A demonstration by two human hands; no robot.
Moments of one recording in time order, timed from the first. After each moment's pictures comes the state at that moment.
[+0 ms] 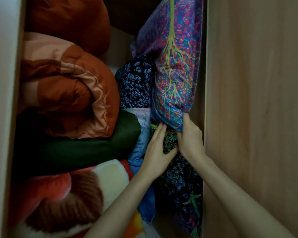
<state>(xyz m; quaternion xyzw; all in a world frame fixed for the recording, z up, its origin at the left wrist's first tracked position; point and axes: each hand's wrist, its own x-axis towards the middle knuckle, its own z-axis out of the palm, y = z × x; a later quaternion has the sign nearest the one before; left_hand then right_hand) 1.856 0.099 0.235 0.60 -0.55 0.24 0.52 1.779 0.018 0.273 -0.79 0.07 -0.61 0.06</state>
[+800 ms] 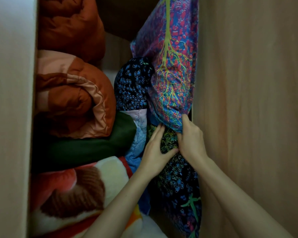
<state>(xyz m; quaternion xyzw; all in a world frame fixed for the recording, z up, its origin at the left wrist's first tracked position) 1.820 0.121 0.233 0.60 -0.57 0.20 0.52 1.726 0.047 0.269 -0.79 0.10 -0.60 0.04</state>
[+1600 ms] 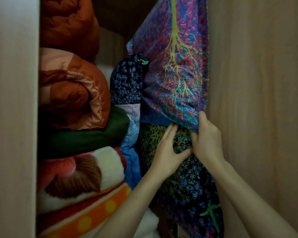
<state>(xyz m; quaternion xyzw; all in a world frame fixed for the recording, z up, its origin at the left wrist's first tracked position) 1.744 0.129 0.221 0.57 -0.60 0.14 0.54 1.648 0.063 0.255 -0.76 0.14 -0.64 -0.01</state>
